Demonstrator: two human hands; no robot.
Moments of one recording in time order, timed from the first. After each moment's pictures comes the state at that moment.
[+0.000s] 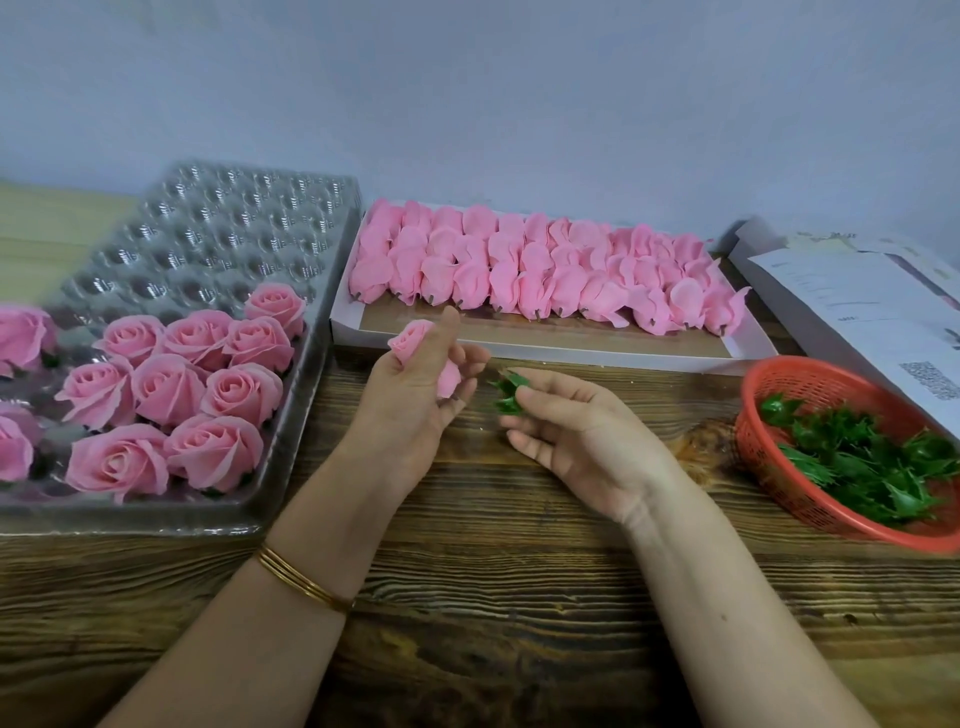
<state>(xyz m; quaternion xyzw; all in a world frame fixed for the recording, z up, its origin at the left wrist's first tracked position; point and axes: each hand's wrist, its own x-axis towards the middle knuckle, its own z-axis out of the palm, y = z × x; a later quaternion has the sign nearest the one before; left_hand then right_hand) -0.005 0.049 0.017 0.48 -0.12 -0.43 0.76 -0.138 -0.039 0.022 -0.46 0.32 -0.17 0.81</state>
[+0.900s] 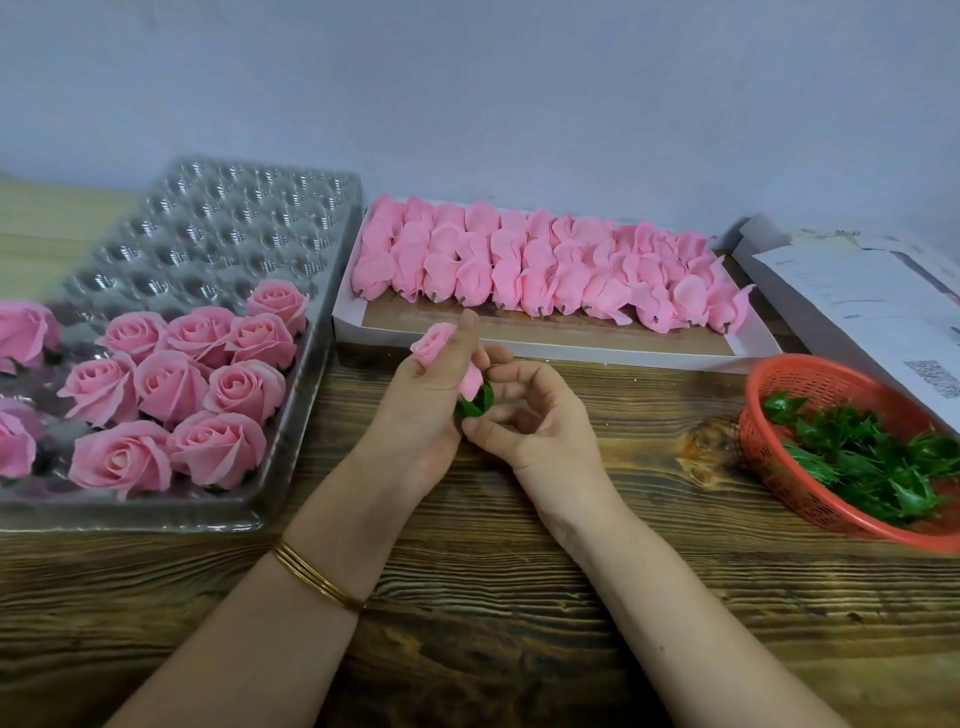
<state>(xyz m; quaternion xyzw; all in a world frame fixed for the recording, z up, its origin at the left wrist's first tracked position) -0.013 0.042 0.010 0.44 -0.14 -0.46 0.76 -0.119 -0.004 0.005 -0.62 0.28 -0.29 0.67</state>
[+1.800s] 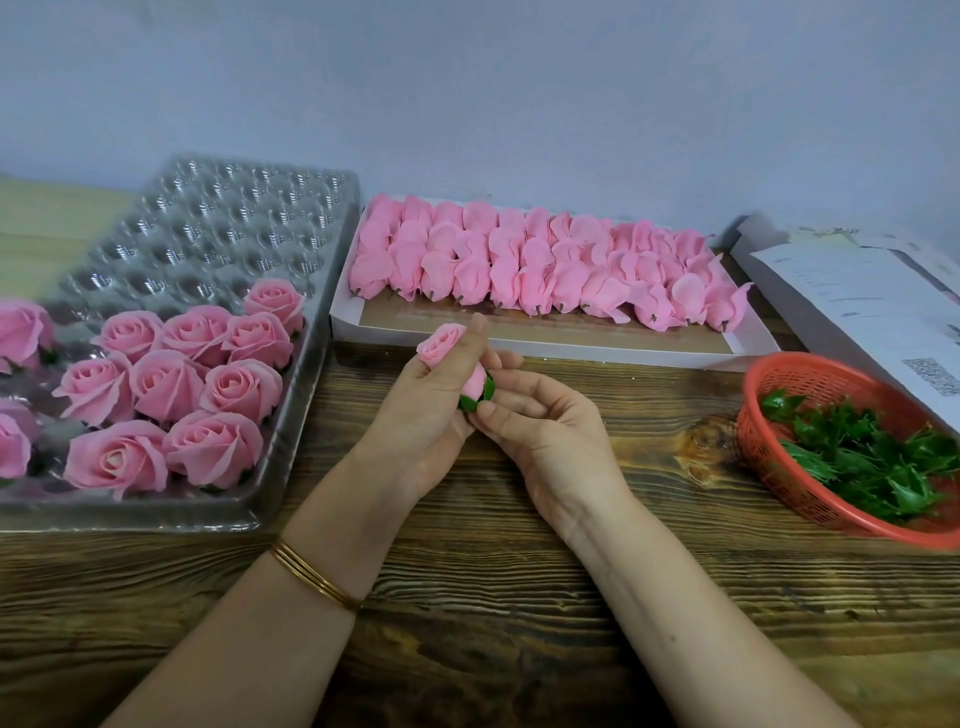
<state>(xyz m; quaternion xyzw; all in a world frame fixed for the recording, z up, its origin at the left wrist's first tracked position) -0.014 0.043 0.011 0.45 -0.17 -0.49 0.73 -0.120 -0.008 0.007 -0.45 0.29 -0.30 0.79</state>
